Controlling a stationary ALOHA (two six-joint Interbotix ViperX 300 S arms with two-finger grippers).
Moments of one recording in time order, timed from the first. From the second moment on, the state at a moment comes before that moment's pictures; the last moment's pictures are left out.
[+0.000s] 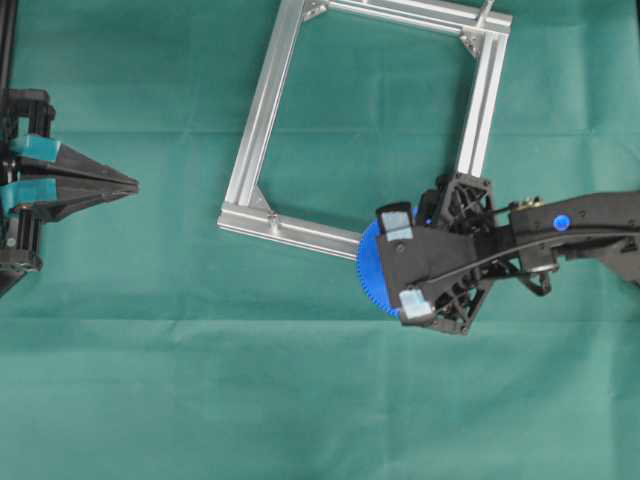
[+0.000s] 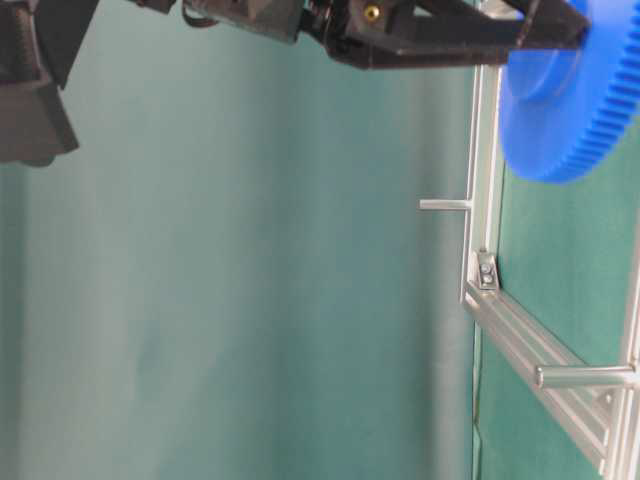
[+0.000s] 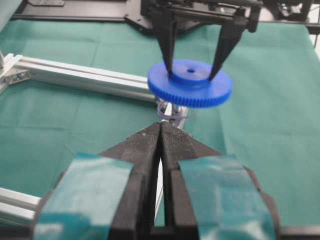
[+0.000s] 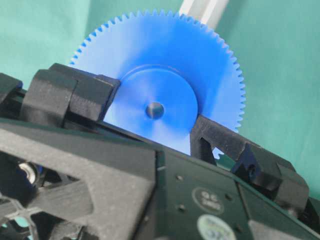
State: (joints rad) left arm 0.02 -0.96 1.18 -0.02 -0.08 0.01; right arm 0.15 -0.04 0.47 -0.15 0.79 0.60
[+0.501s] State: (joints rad) left arm 0.02 -0.97 1.18 -0.02 -0.08 0.01; right arm 0.12 -0.02 0.45 -0.21 0.79 0.59
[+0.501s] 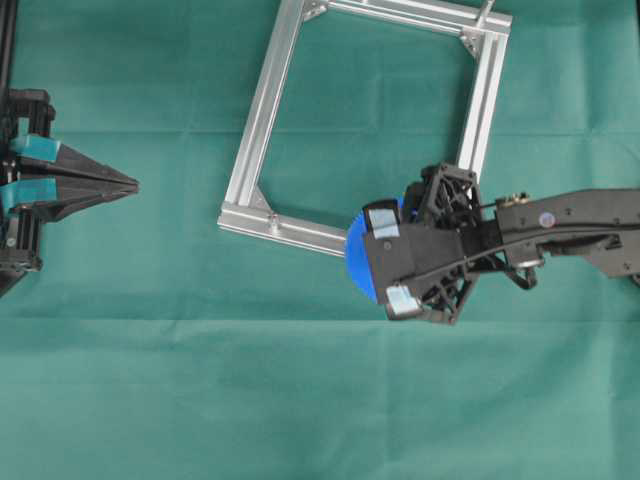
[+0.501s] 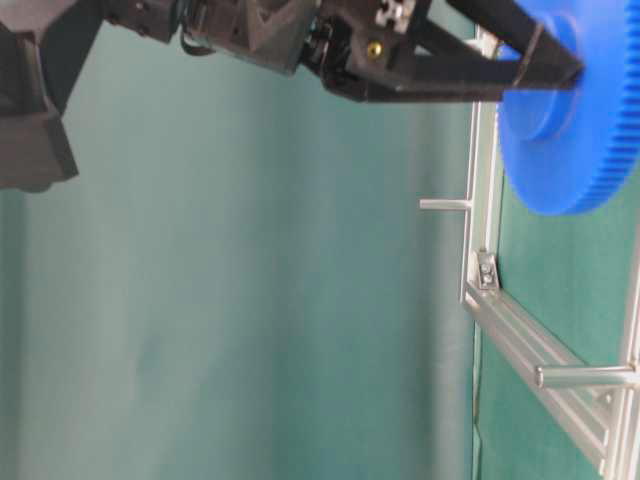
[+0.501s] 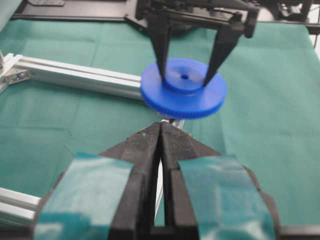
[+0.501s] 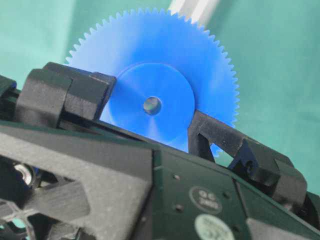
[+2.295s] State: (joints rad) left arm 0.02 -0.96 1.18 -0.02 -0.07 0.00; right arm 0.12 -0.10 0.56 -0.21 0.67 0.60
